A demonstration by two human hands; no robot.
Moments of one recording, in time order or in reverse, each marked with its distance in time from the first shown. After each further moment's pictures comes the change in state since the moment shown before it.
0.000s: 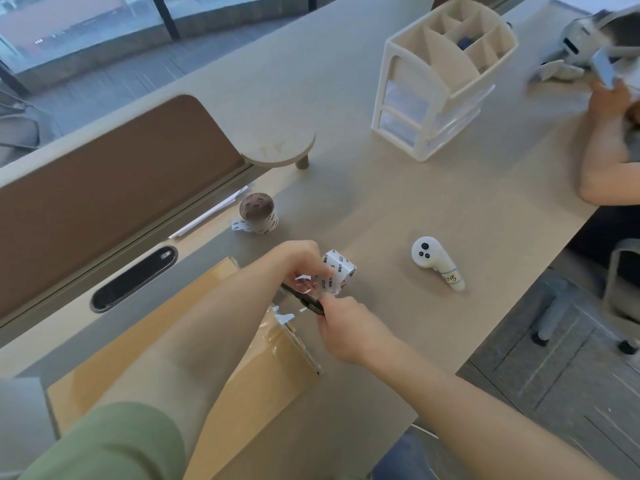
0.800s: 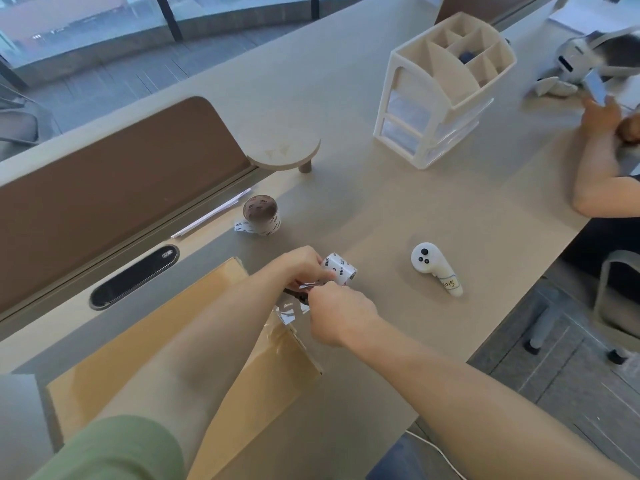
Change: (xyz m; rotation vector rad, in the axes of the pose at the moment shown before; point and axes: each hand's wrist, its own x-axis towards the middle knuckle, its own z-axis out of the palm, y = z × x) left_hand 0.002 -0.019 0.009 -0.034 0.145 0.109; right_hand 0.006 -0.037 -0.024 -0.254 -0.032 0.017
